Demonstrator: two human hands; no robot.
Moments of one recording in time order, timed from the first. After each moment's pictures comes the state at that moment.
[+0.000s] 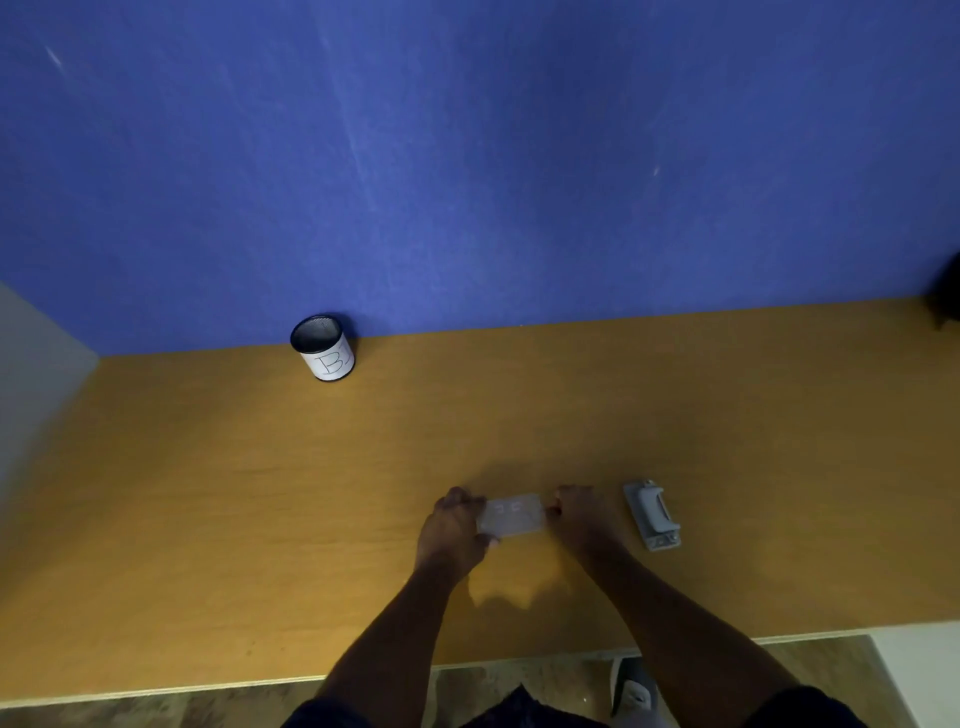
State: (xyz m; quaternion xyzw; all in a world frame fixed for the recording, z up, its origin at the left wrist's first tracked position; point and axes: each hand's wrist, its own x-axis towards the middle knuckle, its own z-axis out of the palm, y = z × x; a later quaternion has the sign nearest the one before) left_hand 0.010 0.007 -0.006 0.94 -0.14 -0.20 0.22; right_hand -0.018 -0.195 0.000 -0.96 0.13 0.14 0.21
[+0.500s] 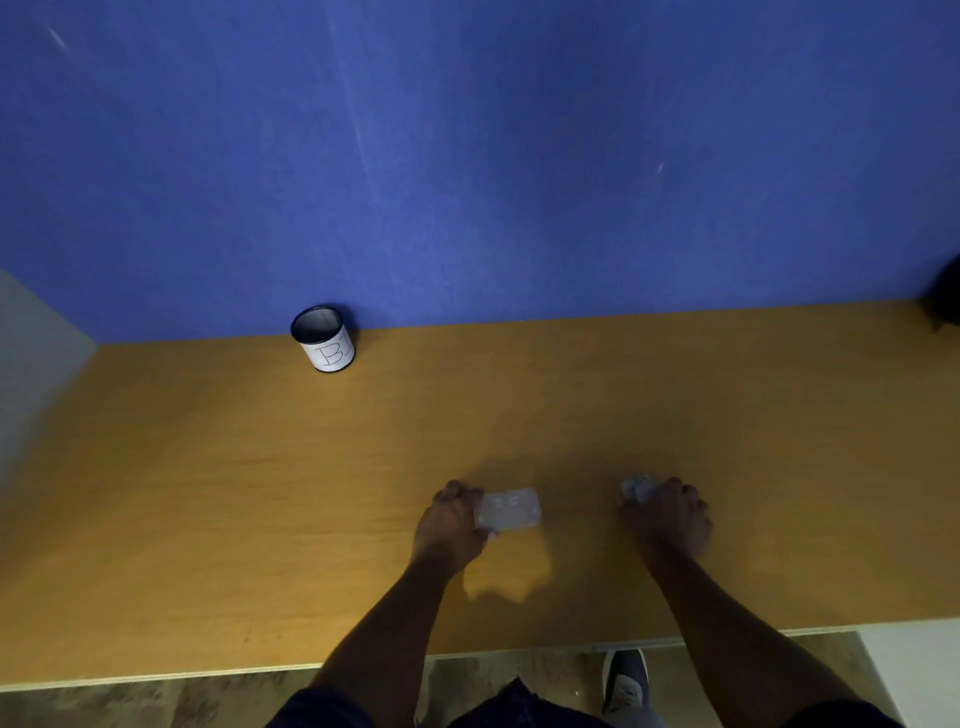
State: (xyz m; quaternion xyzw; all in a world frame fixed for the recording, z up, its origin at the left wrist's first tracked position) left_hand 0.008 0.010 -0.010 0.94 -0.14 -0.20 0.23; right_hand -0.056 -0.266 0.007 -0.89 0.43 0.04 0.16
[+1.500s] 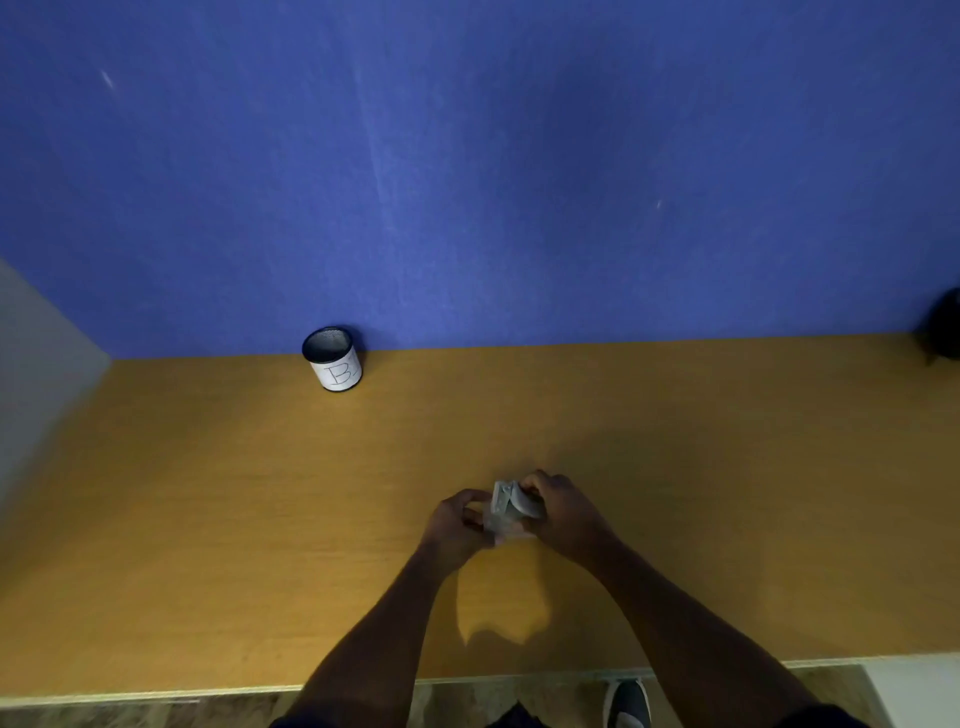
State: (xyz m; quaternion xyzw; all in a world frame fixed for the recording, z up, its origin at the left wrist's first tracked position) left_hand 0.024 0.005 0.005 0.82 0.01 -0.28 0.50; right_hand -0.004 -0.191 0.025 -0.94 -0.01 0.10 0.32
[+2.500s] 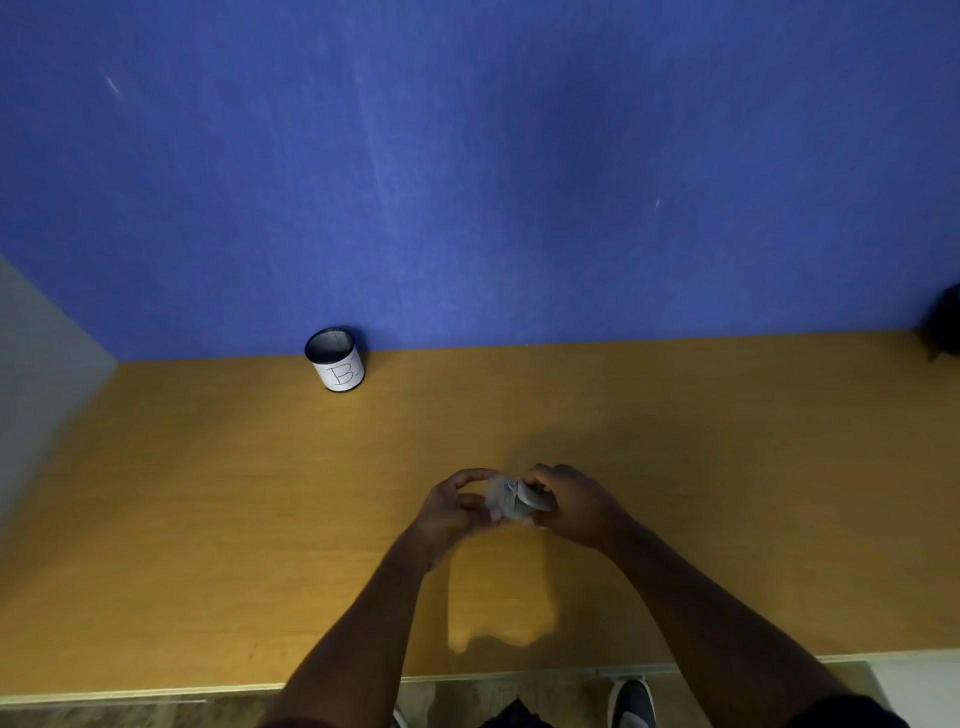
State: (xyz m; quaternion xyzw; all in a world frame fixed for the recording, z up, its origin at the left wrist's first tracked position) left_hand 0.026 0.010 0.042 0.62 0.06 -0.34 0.70; right_hand 0.004 -0.209 0.037 -0.95 -0.08 0.10 0.29
